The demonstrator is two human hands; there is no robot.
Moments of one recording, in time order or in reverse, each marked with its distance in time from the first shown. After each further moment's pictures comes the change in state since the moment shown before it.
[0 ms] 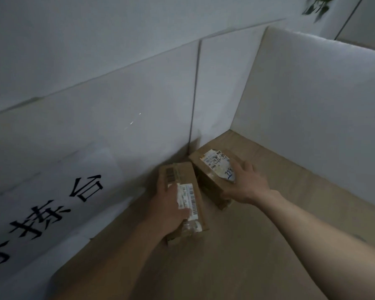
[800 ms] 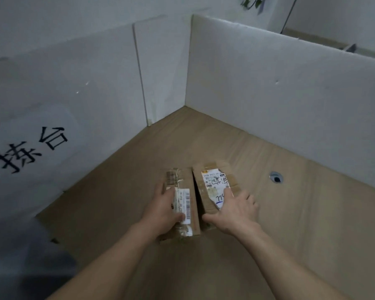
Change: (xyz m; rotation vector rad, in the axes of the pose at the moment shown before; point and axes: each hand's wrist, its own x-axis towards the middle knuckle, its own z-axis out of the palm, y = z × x) left_hand -0.163 0.069 0.104 0.094 -0.141 0.083; right_hand -0.248 0.103 0.077 -0.046 -0.001 0.316
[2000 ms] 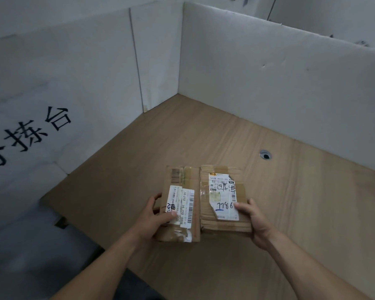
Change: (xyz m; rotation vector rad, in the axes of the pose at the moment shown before) left_hand -0.094 -0.055 0.022 -0.993 -0.257 -0.248; right_hand -0.068 0.079 0.073 1.687 -0.324 0.191
